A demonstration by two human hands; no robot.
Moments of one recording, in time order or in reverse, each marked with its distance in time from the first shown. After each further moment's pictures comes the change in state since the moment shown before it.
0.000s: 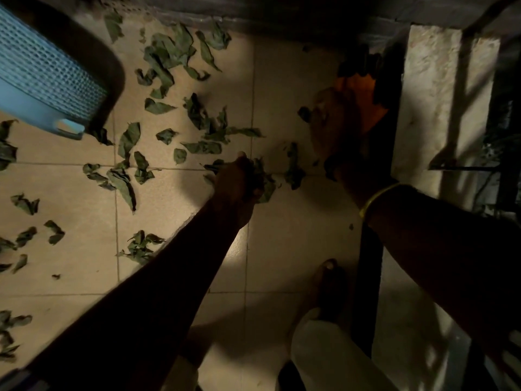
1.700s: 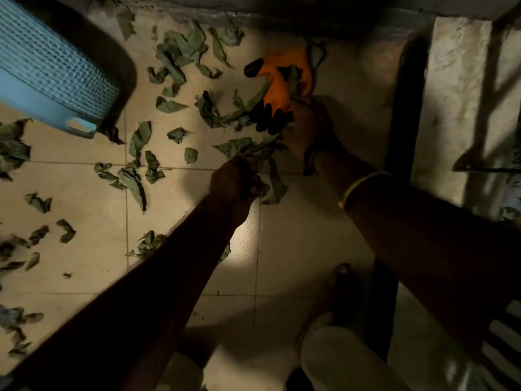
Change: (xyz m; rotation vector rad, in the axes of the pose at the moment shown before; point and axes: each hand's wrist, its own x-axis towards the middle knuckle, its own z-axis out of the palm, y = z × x) left_hand 0.023 0.010 -0.028 0.032 0.061 0.011; right_hand 0.004 -0.049 0.047 0.050 -0.469 0.015
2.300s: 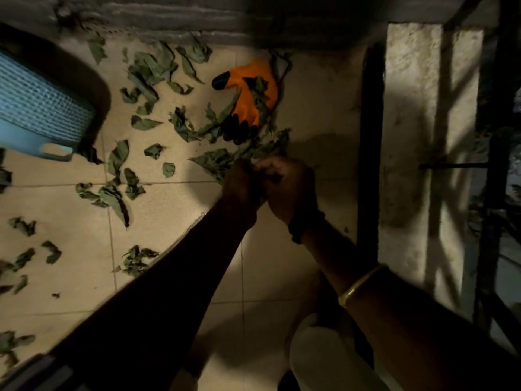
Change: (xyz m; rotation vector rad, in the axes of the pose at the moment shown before) left_hand -0.005 -0.025 0.062 0.179 0.014 -0.023; right_hand -0.127 -0.005 -0.015 0.656 0.186 -0.044
